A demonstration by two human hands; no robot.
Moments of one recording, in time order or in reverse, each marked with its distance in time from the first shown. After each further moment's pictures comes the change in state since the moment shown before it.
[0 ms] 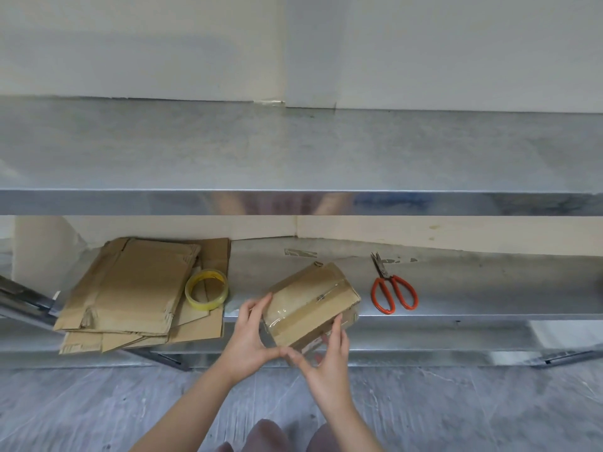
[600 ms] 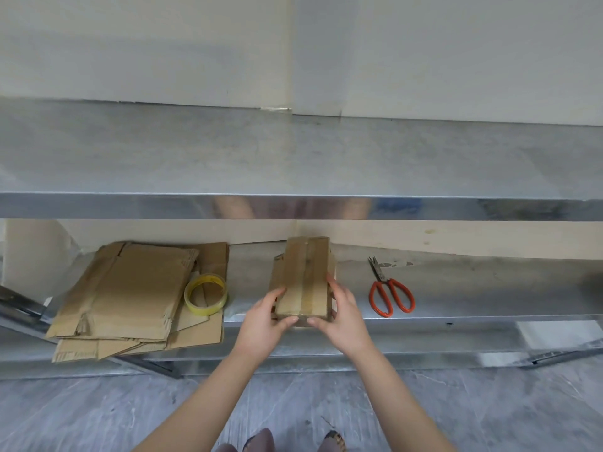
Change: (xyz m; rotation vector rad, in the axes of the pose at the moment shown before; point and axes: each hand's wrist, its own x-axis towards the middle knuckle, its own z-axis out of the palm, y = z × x) left_hand 0.027 0.029 0.004 -0.001 0.141 0.017; right_hand 0.069 -0.045 -0.040 -0.269 -0.114 -0.164
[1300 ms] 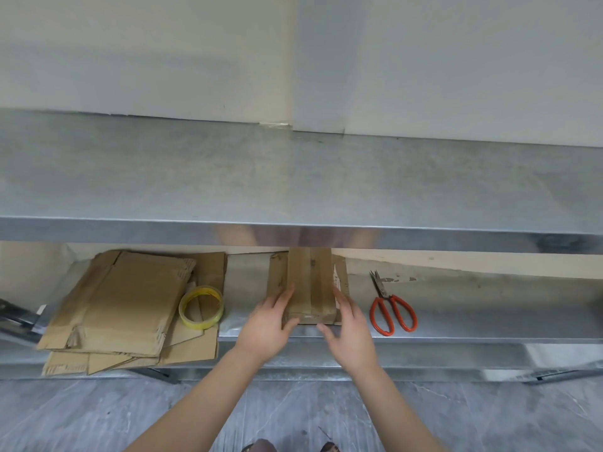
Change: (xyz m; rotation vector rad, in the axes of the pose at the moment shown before) left_hand 0.040 0.009 0.004 0.481 -0.121 0.085; right_hand 0.020 0.024 -0.008 -0.308 0.064 -0.012
